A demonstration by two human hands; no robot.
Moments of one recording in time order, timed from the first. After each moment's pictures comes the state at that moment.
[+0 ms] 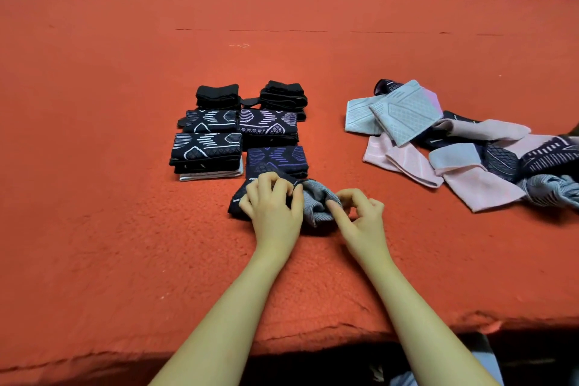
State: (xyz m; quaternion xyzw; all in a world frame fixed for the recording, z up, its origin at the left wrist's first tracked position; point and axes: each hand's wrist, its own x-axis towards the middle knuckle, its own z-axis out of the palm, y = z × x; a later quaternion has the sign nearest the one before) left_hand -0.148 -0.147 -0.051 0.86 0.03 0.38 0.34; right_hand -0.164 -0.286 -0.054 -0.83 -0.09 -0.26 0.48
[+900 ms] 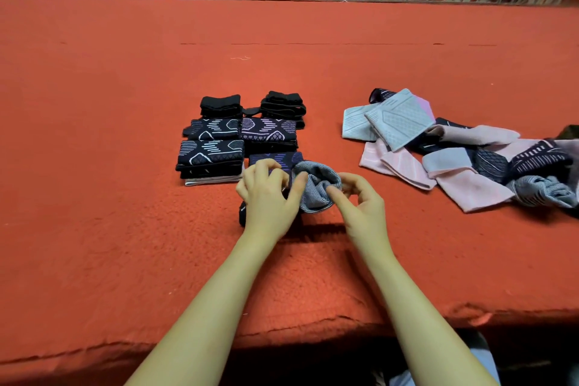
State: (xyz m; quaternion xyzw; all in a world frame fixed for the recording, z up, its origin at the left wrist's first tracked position) left_hand -0.152 -0.133 -0.016 0.86 -0.04 0.36 0.36; right_hand -0.178 -0.277 -0.009 -0.74 -0.06 -0.23 0.63
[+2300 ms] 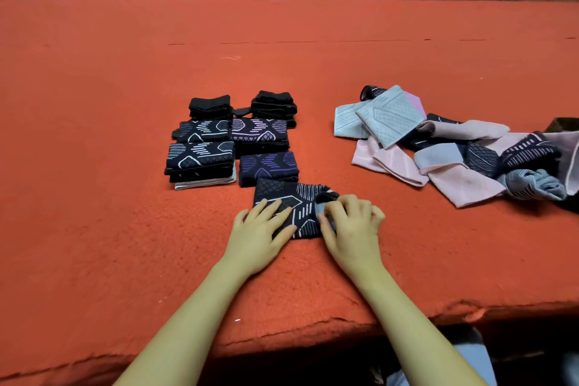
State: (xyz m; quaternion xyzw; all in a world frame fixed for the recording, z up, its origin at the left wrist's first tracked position) left_hand -0.168 -0.104 -0.059 0.98 -0.15 0.05 0.12; right_hand -0.179 -0.289 -0.061 -0.90 -0.09 -0.41 0.12
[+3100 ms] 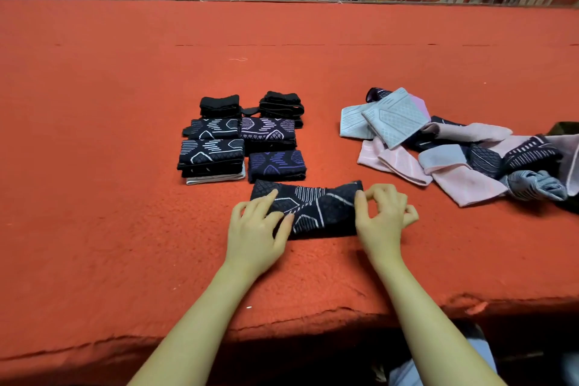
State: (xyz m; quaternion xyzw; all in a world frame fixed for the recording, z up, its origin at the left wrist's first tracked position) left_hand -0.187 -0.094 -0.055 0.90 -0.17 0.38 0.14; right_hand -0.182 -0.295 -0.037 -0.83 0.07 -0.41 0.36
